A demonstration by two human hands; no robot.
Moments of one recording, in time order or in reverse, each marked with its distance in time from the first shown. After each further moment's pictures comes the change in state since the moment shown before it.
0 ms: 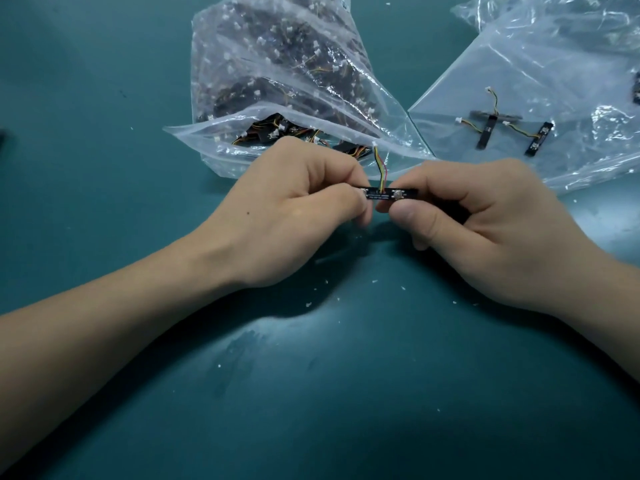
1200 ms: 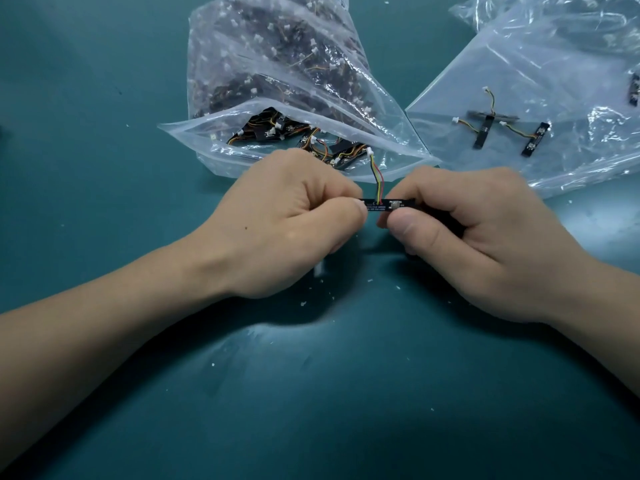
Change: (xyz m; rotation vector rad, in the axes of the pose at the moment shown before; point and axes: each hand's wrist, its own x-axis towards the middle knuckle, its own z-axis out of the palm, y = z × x) left_hand -0.004 0.000 0.000 0.186 -0.029 0.064; right_hand -0.002 -0.007 0.001 -0.057 -0.024 -0.067
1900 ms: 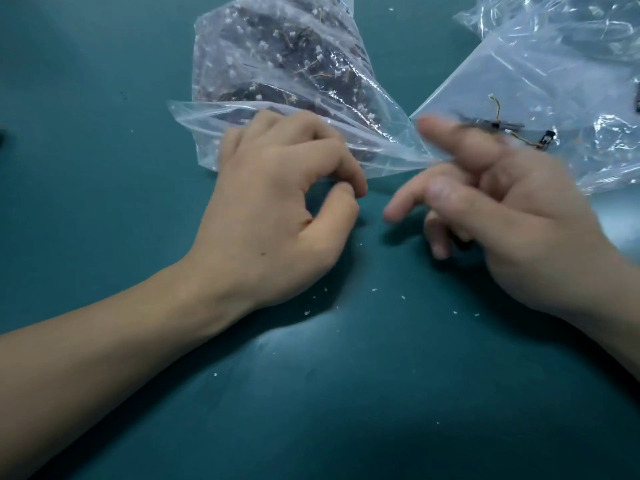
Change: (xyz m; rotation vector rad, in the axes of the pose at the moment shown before) left_hand -0.002 -0.007 0.009 0.339 0.451 0.117; right_hand 0.000 0.012 -0.001 0.564 0.123 0.169
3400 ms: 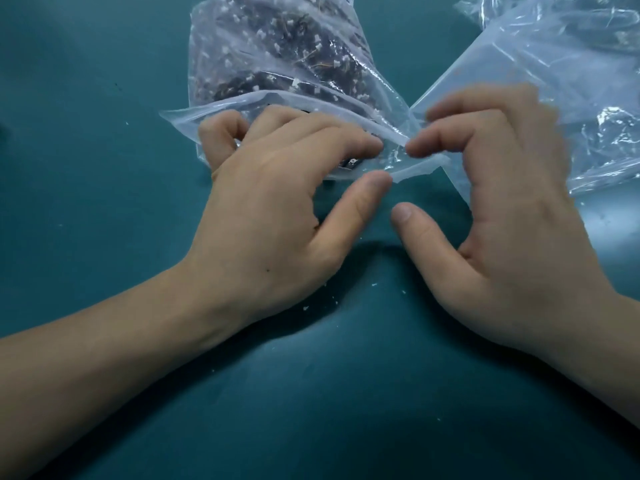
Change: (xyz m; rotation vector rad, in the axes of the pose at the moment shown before) left_hand -0.006 0.008 -0.001 0.097 0.032 0.046; right_hand -0.011 -0.020 0.025 -0.843 0.193 -0.228
